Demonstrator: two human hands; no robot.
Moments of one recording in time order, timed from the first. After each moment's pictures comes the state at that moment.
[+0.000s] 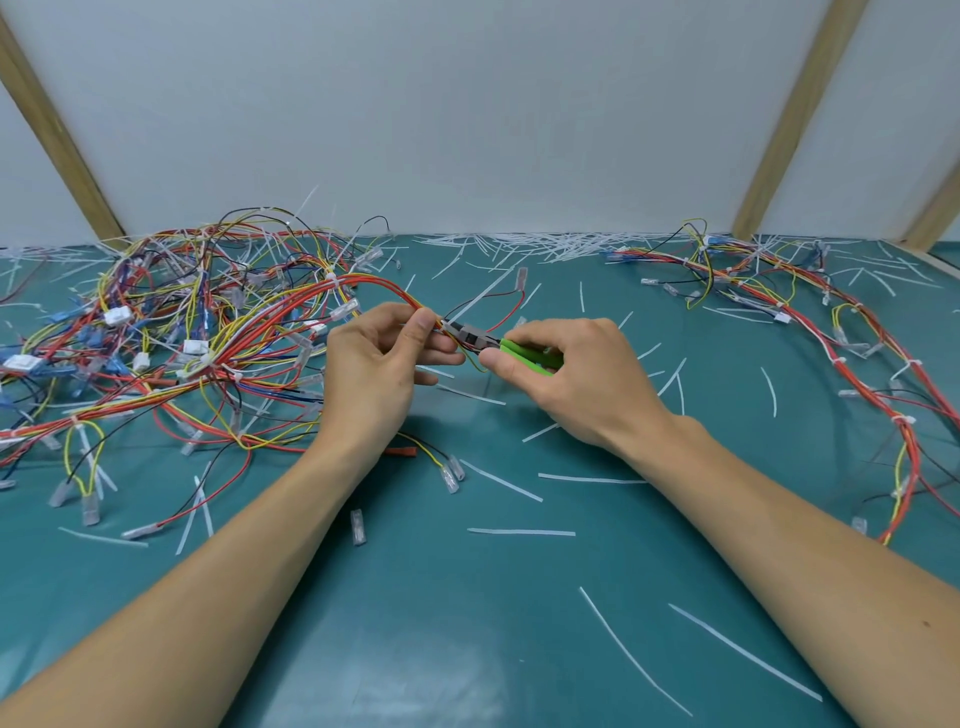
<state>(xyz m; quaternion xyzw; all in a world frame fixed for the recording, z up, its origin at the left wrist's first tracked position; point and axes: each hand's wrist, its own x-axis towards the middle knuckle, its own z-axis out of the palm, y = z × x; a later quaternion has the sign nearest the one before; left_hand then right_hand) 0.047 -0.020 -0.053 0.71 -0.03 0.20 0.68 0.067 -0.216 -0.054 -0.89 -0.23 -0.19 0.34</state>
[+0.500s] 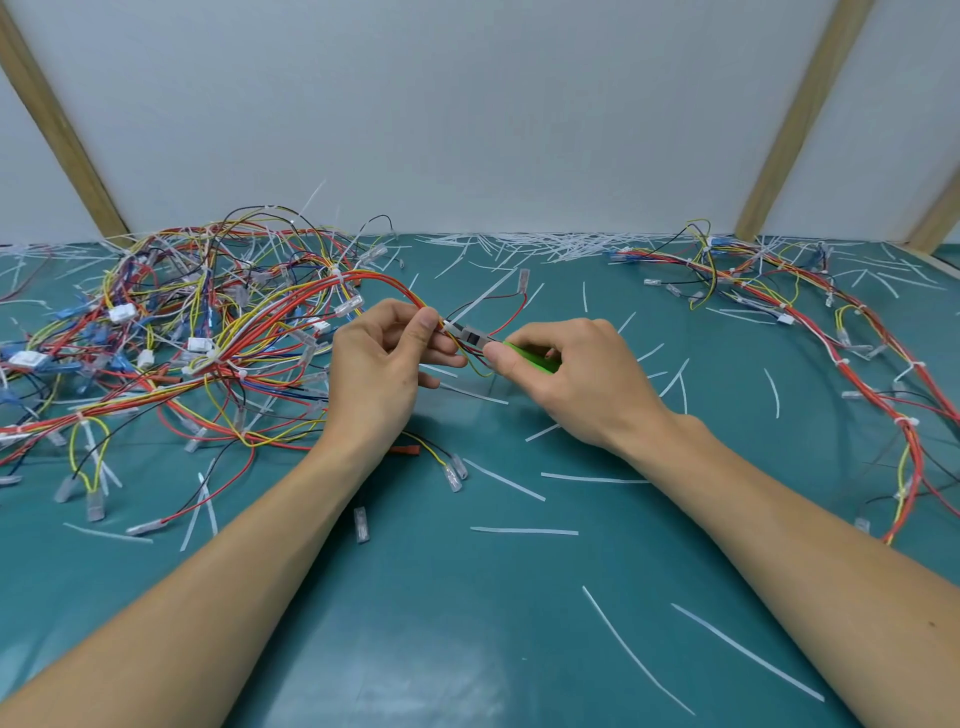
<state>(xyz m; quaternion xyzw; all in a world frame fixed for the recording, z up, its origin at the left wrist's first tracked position) 0.047 -0.019 -0.053 0.72 -0.03 0.20 0.66 0.063 -0.213 -0.048 -0.90 -0.22 -0.16 0.33</state>
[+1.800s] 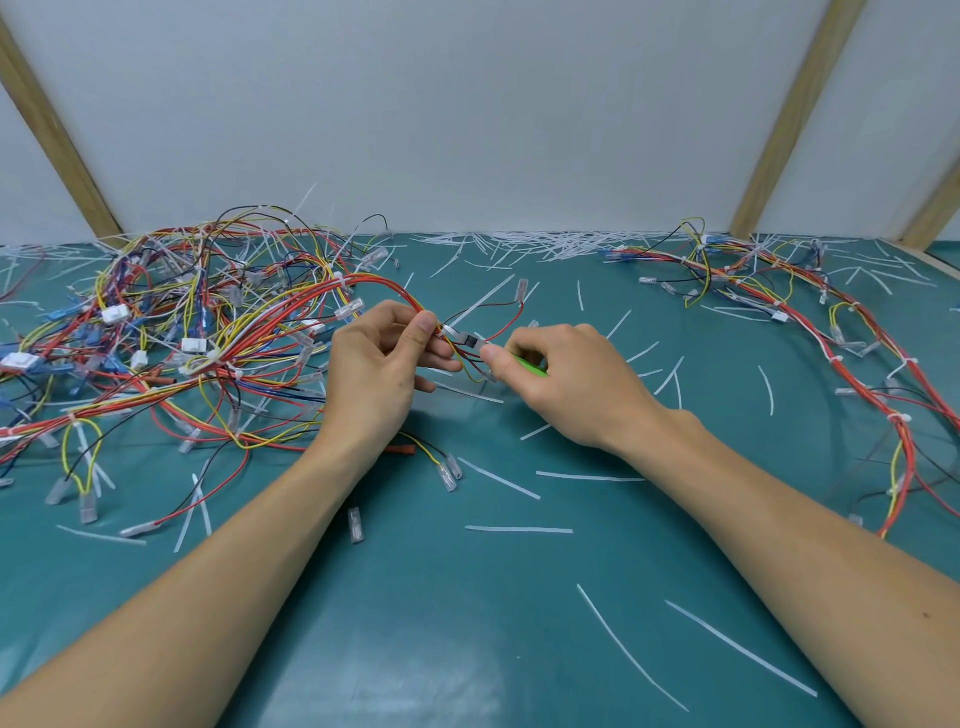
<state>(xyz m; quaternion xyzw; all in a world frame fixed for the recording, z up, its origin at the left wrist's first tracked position) 0.047 -0.019 -0.057 0.73 -0.04 0.19 0.65 0.068 -0.211 -0.051 -0.93 -0.22 -0.13 0.26</state>
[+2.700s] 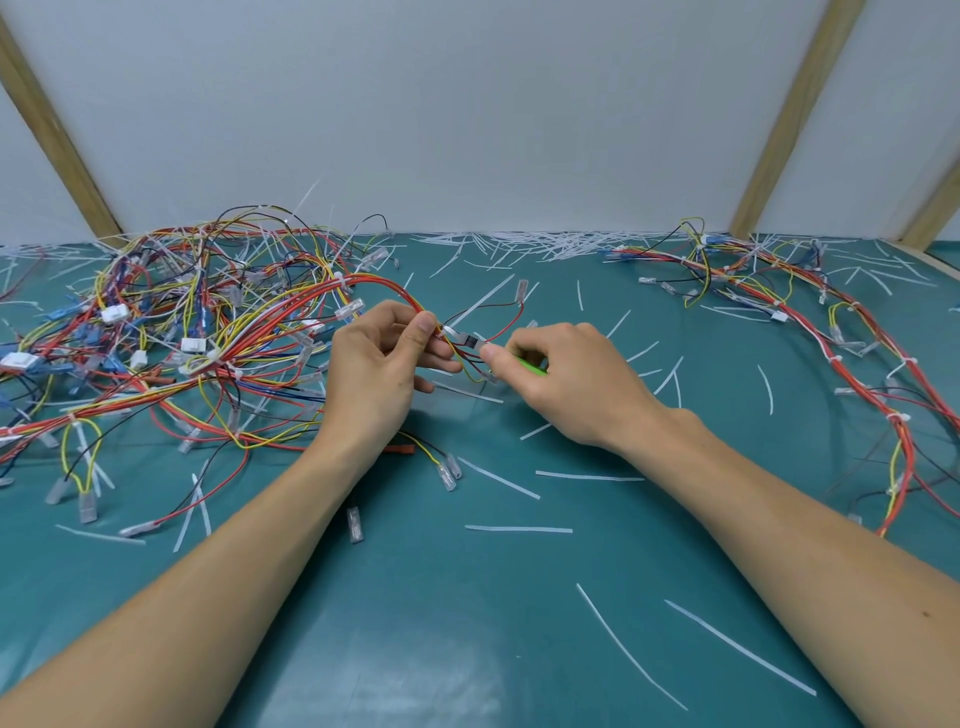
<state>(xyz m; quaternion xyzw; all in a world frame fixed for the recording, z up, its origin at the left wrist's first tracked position) 0.046 -0.019 -0.055 0.74 -0.04 0.18 0.65 0.069 -0.212 -0.050 -0.93 -0.22 -0.13 0.26</state>
